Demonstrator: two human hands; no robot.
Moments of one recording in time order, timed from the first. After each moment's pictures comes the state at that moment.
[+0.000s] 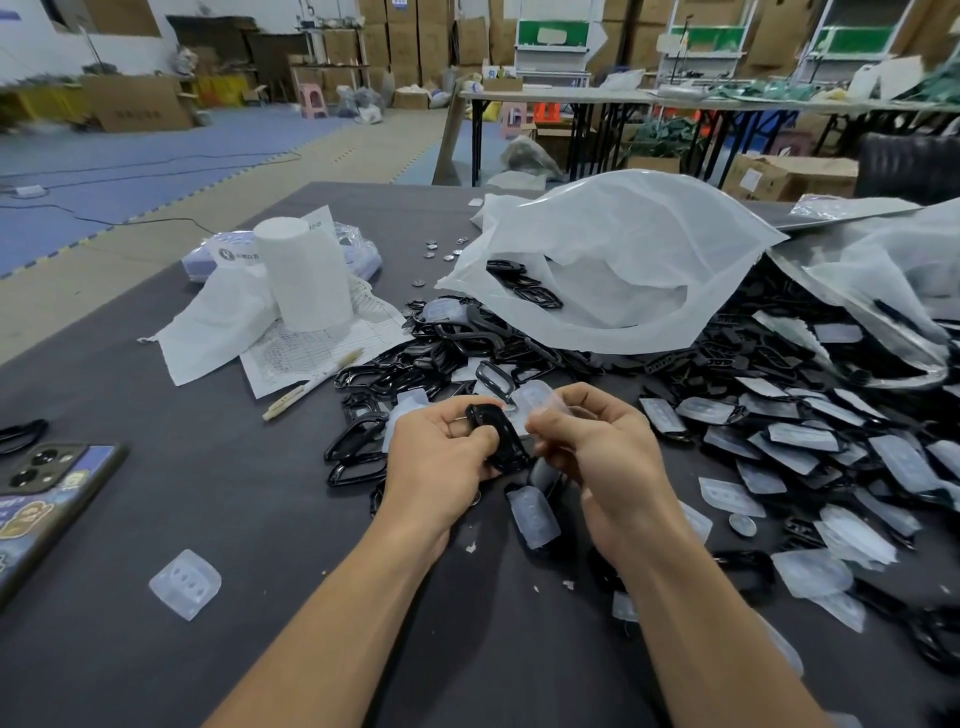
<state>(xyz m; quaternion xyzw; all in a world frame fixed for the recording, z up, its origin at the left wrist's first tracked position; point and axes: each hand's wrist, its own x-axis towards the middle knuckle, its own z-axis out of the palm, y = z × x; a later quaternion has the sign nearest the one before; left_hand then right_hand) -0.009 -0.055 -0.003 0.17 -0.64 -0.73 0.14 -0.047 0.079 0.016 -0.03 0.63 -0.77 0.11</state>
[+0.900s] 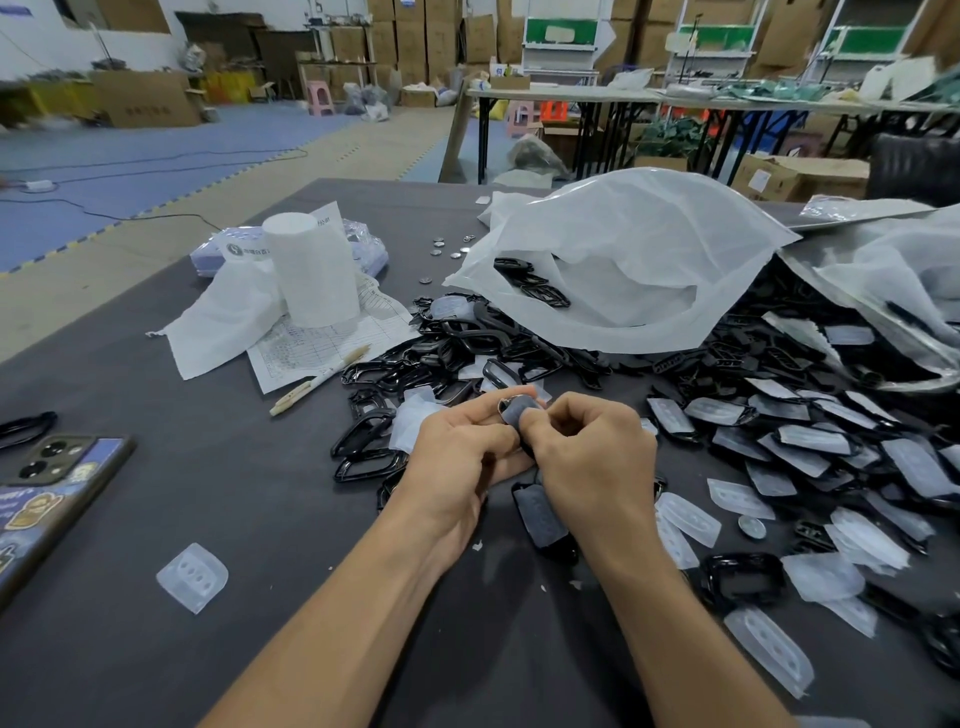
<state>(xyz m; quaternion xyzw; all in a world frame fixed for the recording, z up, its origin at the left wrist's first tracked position) -0.007 -0.051 0.005 0.09 -0.50 -0.86 0.05 -0.043 0.064 0.001 -0.07 0.85 -0.51 -0.12</state>
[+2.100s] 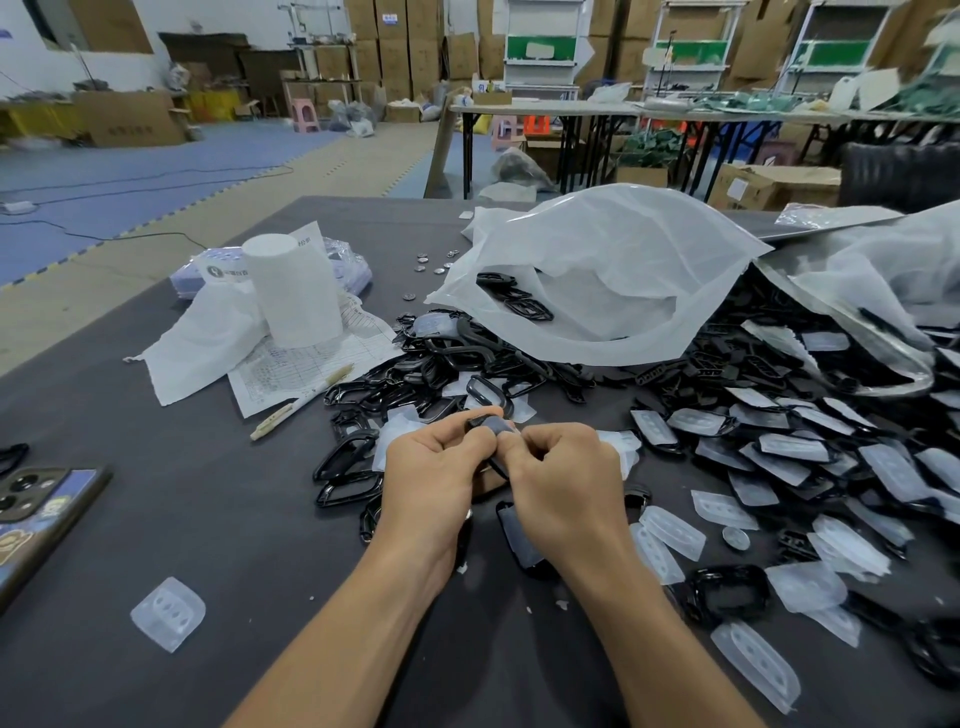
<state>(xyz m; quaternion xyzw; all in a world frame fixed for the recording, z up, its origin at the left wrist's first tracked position) -0.006 -0.046 0.000 0.18 -0.55 -0.81 0.13 -0.042 0.062 -0.001 -0.09 0.87 -0.49 -0.04</state>
